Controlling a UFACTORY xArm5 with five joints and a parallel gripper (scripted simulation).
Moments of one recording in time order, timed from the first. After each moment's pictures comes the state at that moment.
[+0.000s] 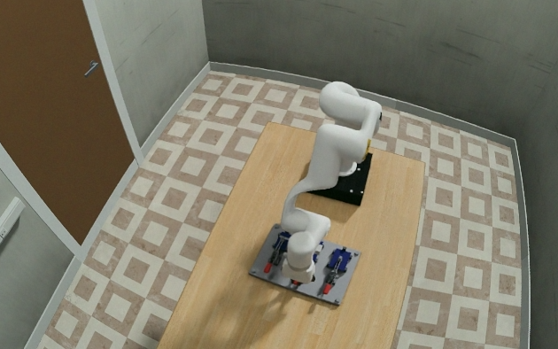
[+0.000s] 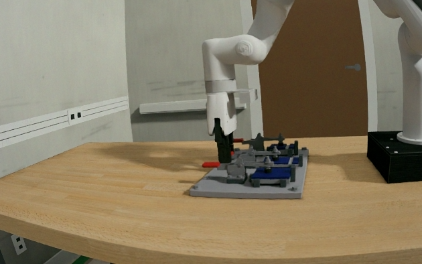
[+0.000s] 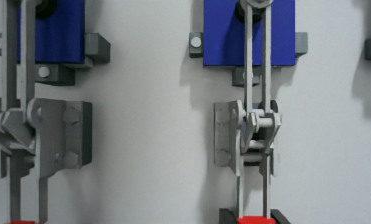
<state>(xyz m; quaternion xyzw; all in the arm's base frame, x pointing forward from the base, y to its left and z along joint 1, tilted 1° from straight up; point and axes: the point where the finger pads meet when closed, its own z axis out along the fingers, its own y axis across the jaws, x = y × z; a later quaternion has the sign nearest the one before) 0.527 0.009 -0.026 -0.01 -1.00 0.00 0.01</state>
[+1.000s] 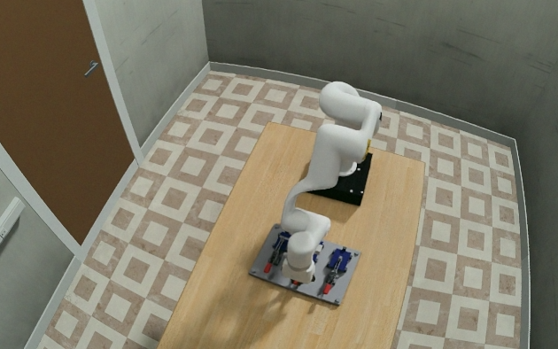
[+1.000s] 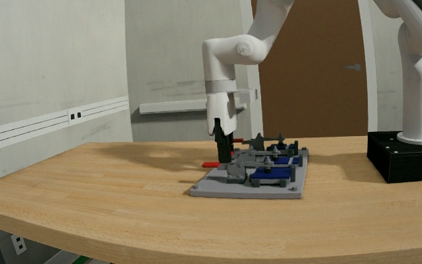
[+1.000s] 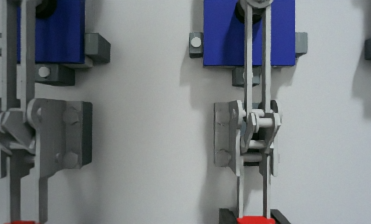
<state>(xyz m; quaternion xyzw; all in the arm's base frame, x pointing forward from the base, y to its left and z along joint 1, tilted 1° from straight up) 0.527 0.009 -0.026 -0.01 -1.00 0.00 0.01</state>
